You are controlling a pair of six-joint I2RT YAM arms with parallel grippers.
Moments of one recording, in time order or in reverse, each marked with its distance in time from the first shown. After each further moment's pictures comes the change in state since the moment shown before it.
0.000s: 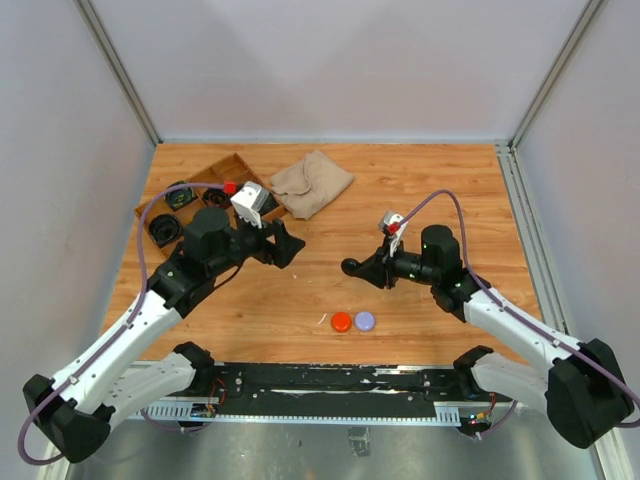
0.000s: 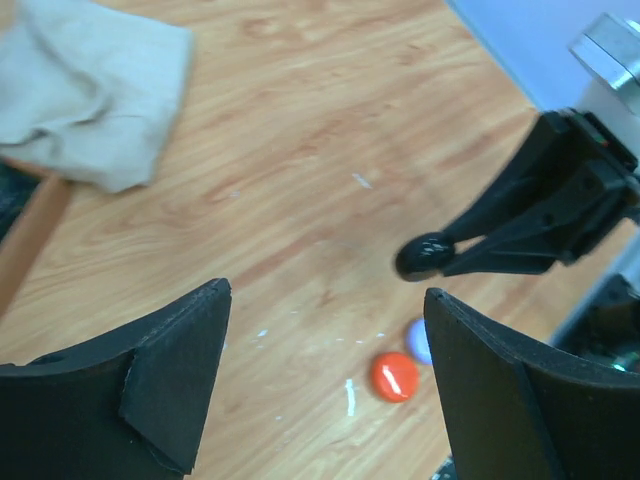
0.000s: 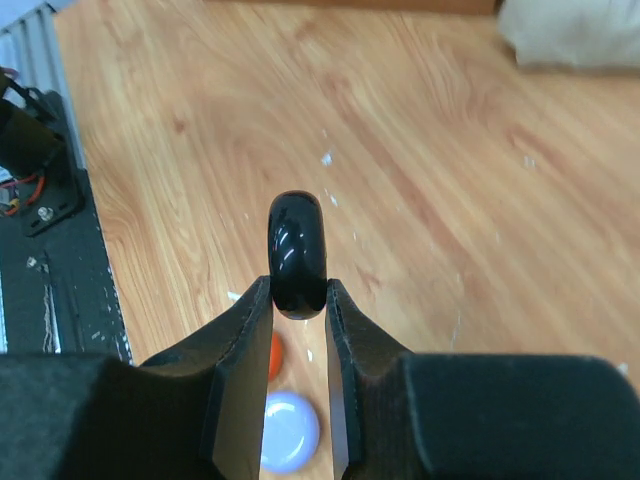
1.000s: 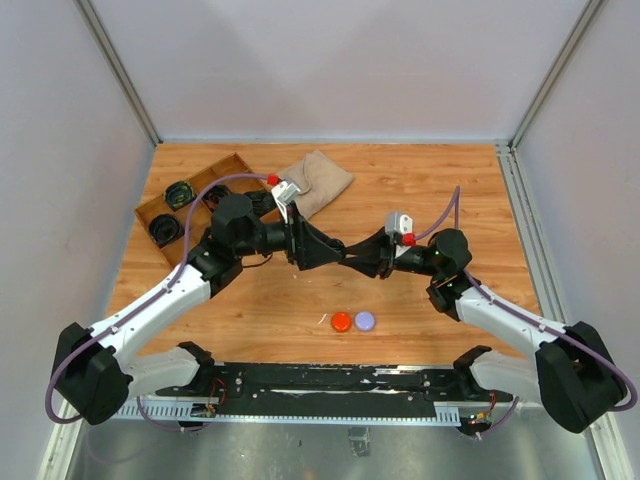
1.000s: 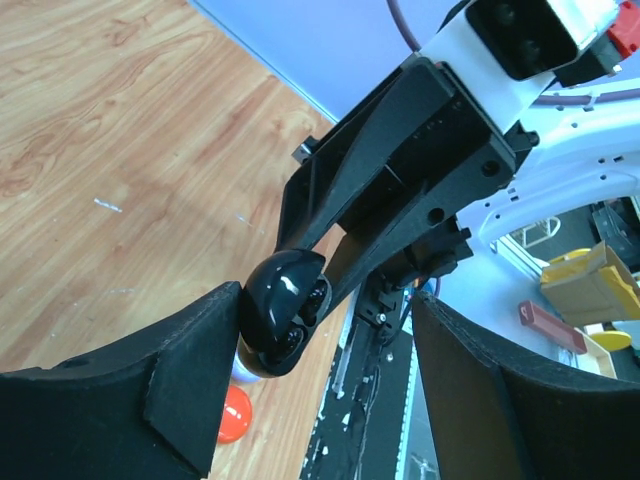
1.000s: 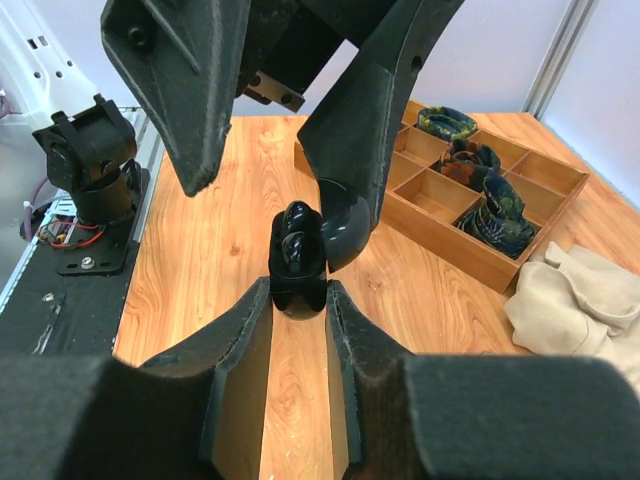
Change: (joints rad) left arm -0.005 0.223 -0.026 0.388 0.506 -0.225; right arm 0.014 0.069 -0.035 0.600 -0.243 0.000
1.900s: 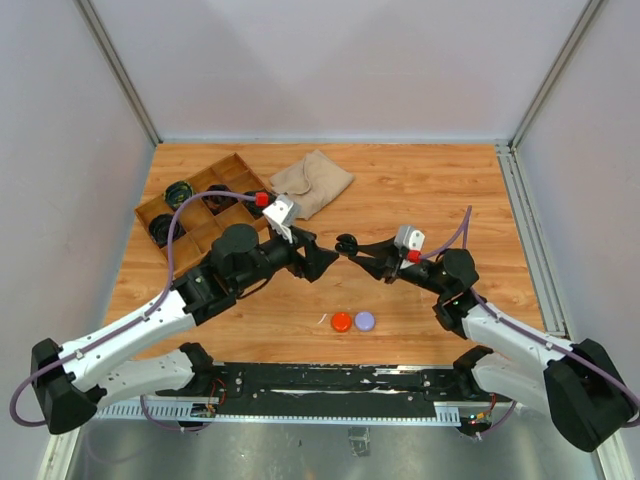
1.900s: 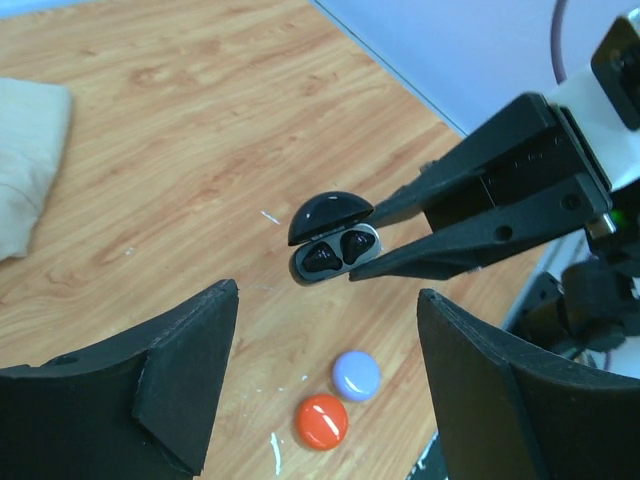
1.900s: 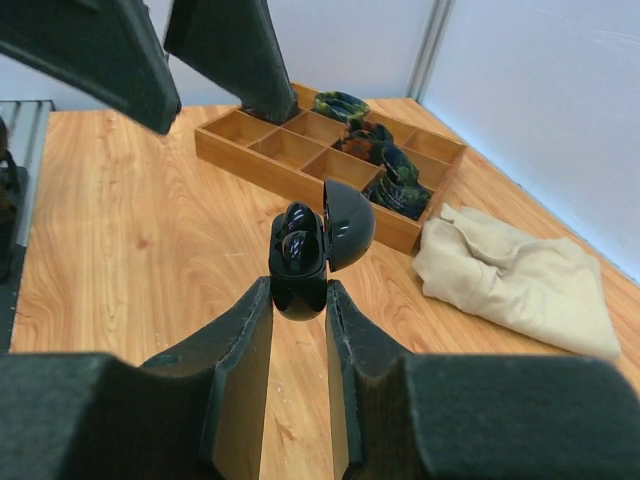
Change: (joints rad) left arm -0.299 -0.177 -0.013 -0.175 -0.757 0.208; right arm 0.019 -0.116 -0.160 0.040 0.266 -0.116
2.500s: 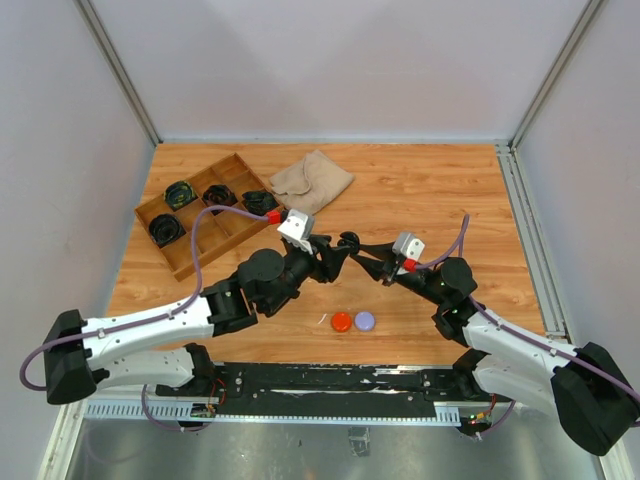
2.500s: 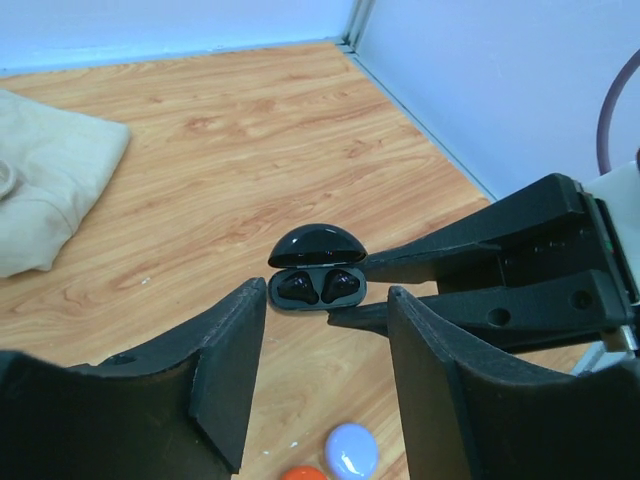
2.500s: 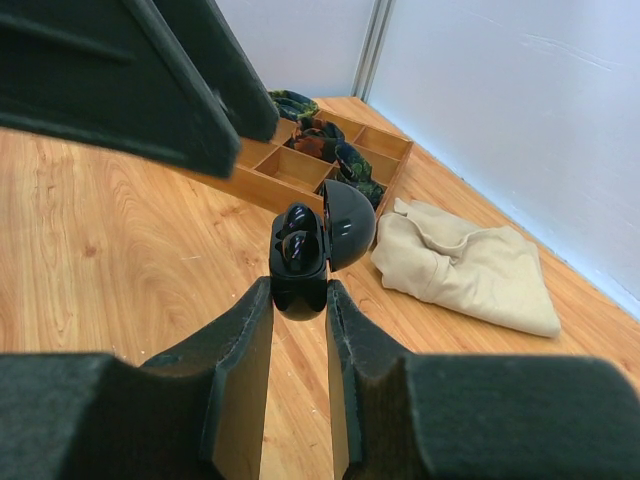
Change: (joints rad) left arm -0.230 0.127 -0.063 0.284 -0.420 -0.009; right arm 0.084 -0.037 -0.034 0.008 0.188 -0.075
